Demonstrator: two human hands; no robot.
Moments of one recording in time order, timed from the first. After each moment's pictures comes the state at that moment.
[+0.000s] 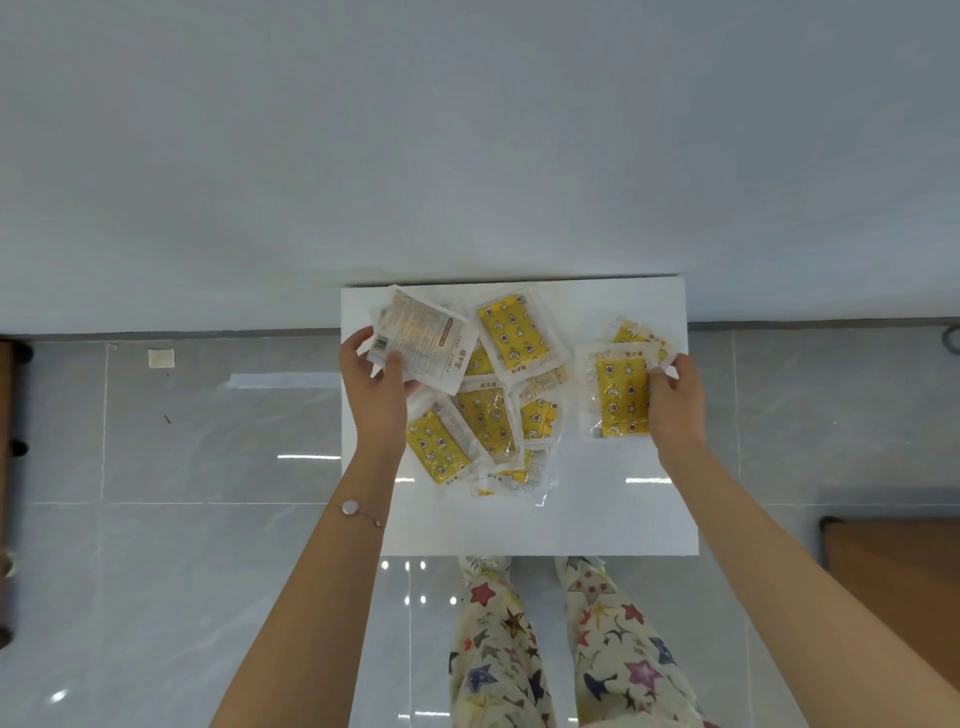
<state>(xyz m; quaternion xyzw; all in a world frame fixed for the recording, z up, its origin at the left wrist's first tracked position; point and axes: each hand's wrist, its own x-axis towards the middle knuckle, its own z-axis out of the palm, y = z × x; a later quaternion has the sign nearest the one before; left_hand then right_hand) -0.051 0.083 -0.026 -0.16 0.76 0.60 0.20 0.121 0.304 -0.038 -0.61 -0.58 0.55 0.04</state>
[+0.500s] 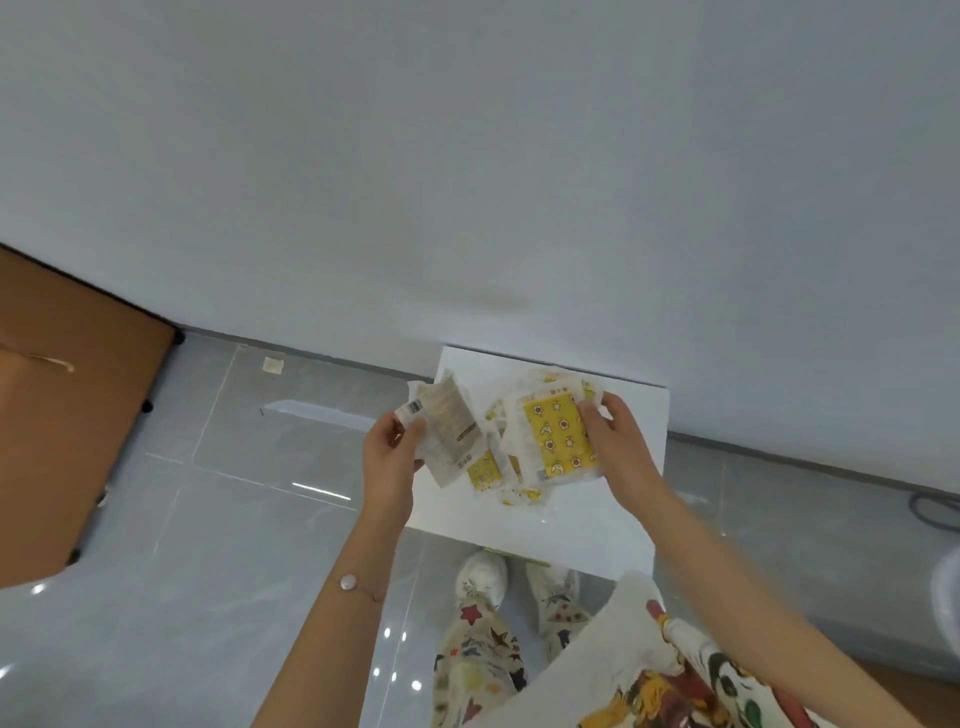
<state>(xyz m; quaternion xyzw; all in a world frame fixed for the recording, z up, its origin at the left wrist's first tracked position) 0.010 0.010 0.189 -0.20 0.71 0.65 0.19 0.083 0.236 0.198 -0.40 -0.59 0.70 -0.06</state>
